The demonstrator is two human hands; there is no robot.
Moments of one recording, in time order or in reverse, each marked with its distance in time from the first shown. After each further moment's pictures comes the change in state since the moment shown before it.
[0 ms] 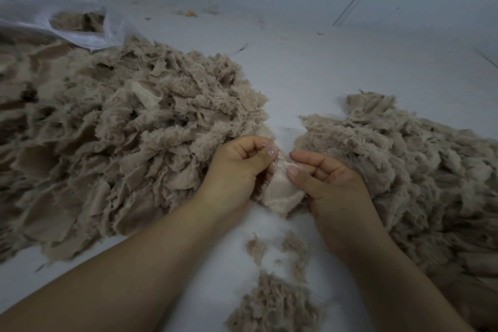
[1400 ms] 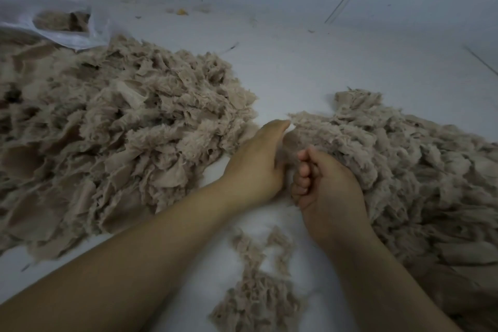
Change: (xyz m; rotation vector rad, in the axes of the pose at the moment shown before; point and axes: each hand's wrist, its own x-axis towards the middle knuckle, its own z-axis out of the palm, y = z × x) left_hand 0.026 -0.008 0.022 1.137 -0.157 0.313; right_hand 0.003 -0.010 0.001 0.285 0.181 0.129
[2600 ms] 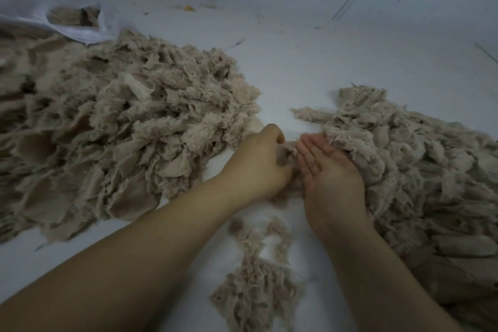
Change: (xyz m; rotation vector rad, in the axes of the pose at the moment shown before) left_hand -0.011 0.020 -0.011 -0.013 -0.051 -0.219; right_hand -0.002 -0.003 0.002 0.125 0.050 -0.068
